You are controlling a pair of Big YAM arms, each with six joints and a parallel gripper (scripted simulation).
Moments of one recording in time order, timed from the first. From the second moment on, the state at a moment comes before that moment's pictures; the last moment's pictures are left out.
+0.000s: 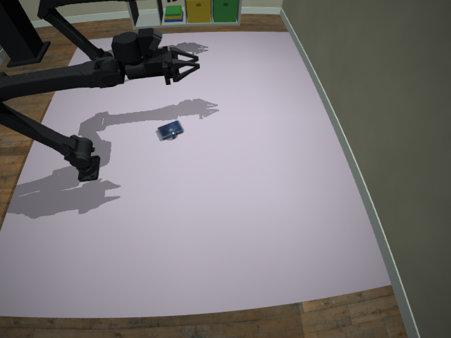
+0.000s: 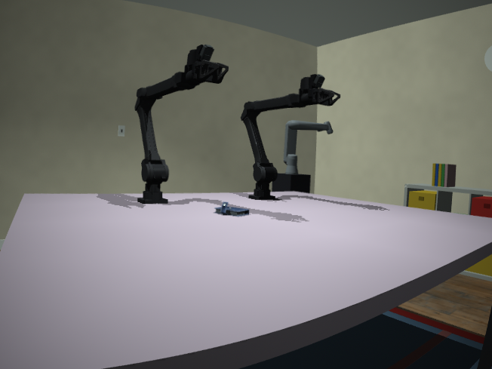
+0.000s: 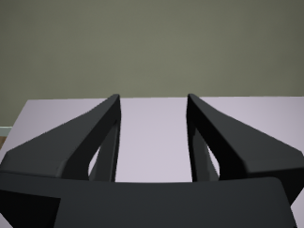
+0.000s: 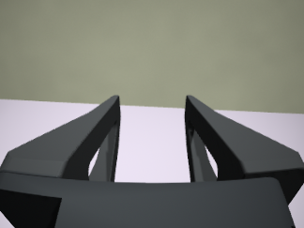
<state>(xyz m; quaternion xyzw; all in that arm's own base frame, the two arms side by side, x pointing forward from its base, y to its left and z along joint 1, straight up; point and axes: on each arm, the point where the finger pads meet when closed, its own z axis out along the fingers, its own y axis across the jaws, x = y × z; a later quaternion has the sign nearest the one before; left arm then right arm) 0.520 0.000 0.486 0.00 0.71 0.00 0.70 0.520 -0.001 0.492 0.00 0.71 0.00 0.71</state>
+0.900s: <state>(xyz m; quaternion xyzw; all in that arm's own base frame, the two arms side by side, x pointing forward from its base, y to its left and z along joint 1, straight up) 0.520 0.000 0.486 0.00 0.71 0.00 0.70 0.551 0.023 0.275 0.08 0.90 0.17 0.40</state>
